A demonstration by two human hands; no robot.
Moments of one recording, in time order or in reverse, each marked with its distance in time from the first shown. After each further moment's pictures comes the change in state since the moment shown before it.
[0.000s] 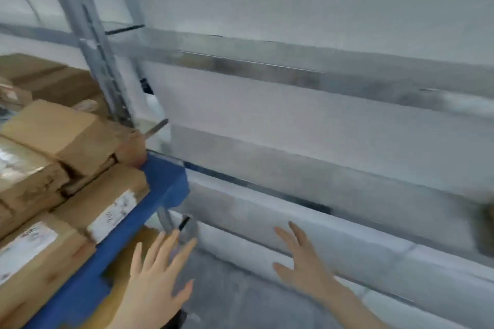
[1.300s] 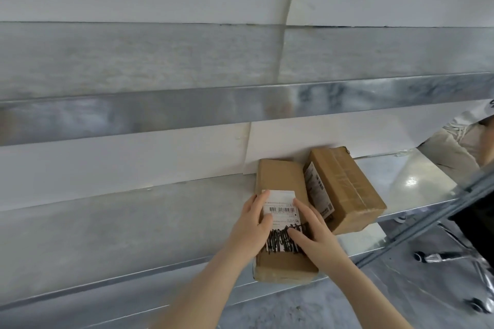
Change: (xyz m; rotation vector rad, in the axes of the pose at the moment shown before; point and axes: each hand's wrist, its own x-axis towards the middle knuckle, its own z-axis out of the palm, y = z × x) left_hand 0.244 0.704 0.109 -0.924 -0.522 0.479; right_hand -0.195 0.427 -0.290 0.408 0.558 0.610
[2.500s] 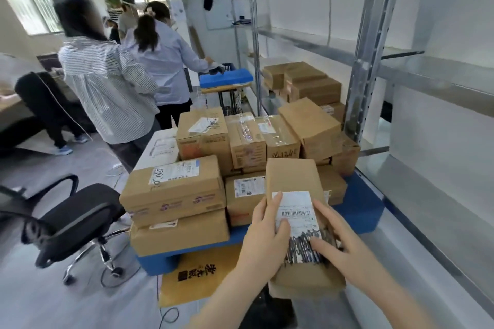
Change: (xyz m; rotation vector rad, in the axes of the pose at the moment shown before) left_hand -0.703 -0.157 -0.357 -0.042 1.478 -0.752; right_hand -0.352 -0.459 0.537 0.121 -1.383 -0.965
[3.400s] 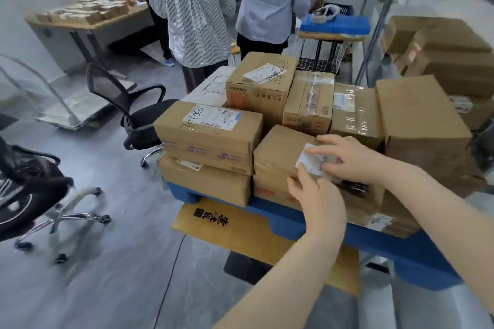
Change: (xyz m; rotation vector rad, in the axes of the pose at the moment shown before) left_hand 0.128 0.049 0.060 -0.905 0.626 -0.599; right_hand 0.275 0.002 -0.004 -0.878 -0.746 -0.335
